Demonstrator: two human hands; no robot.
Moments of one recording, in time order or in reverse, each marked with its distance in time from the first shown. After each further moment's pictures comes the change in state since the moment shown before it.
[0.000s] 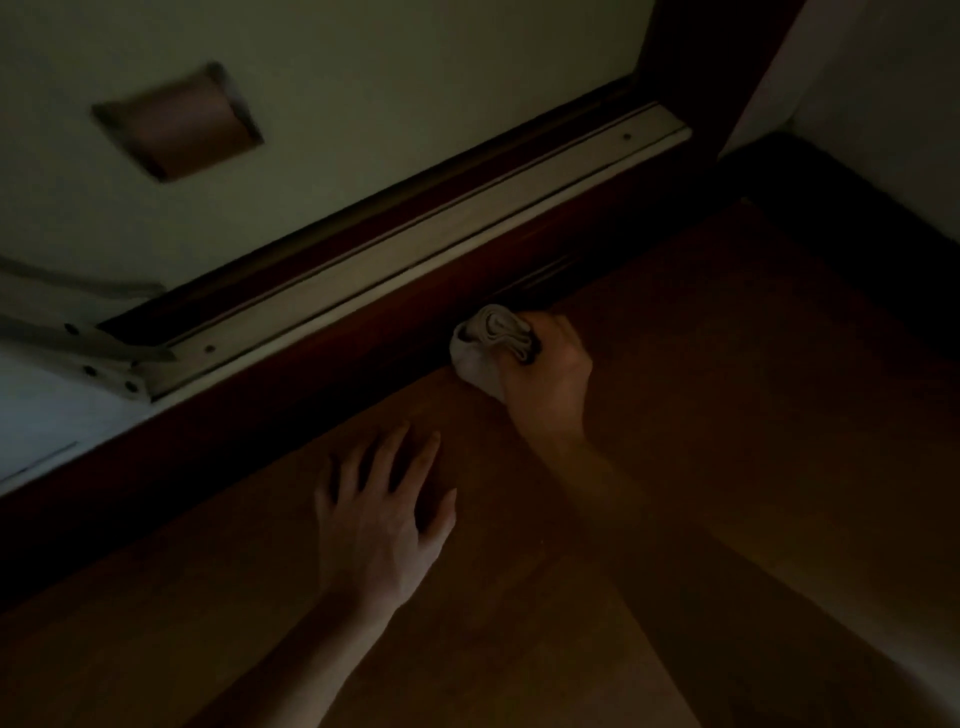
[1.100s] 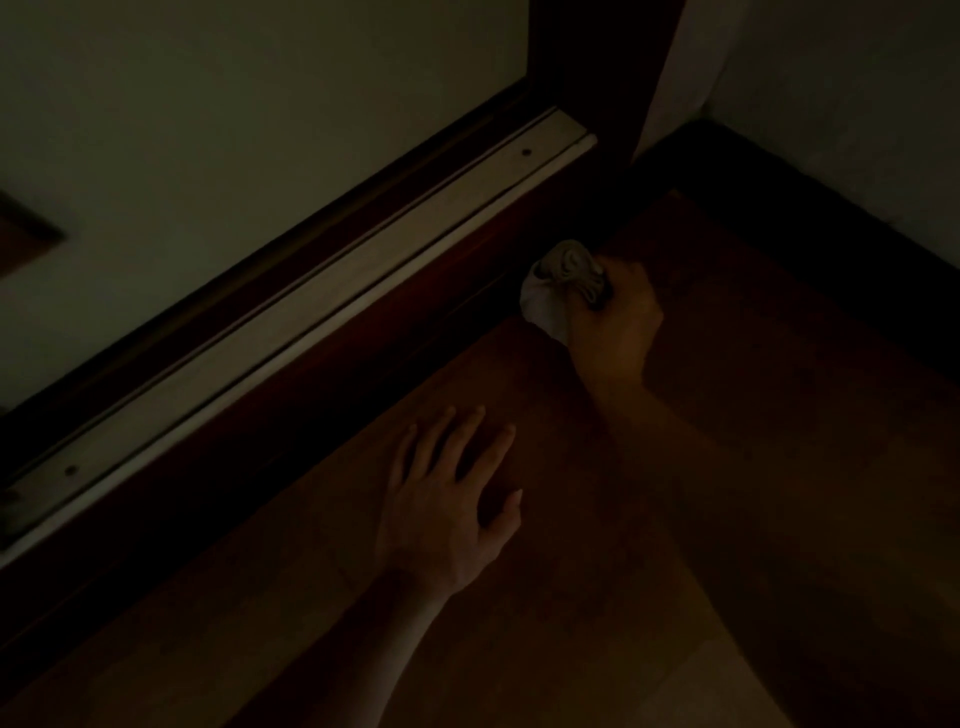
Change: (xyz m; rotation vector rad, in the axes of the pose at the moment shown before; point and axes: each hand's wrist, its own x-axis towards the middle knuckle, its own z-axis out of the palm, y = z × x) left_hand 0.082 0.086 0.012 -0.116 0.021 0.323; right_hand 0.100 0.070 -0.070 -0.122 0.268 0.106
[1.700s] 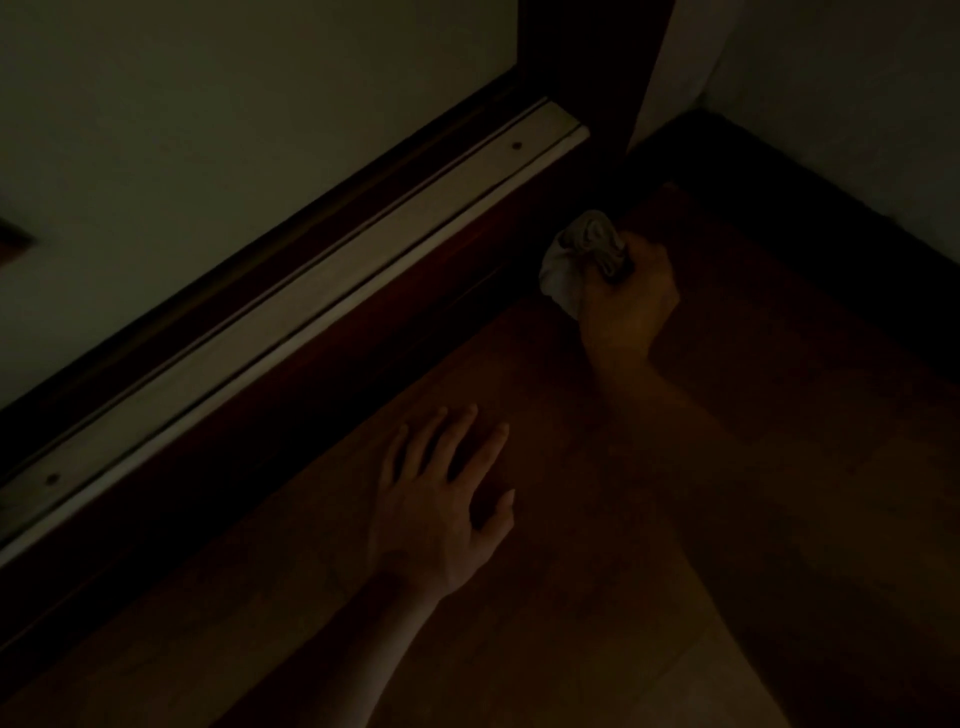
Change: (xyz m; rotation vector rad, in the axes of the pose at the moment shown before) left_hand 0.000 0.001 -0.002 0.001 0.008 0.000; right_hand 0.022 0.006 0.000 0.070 0.113 0.124
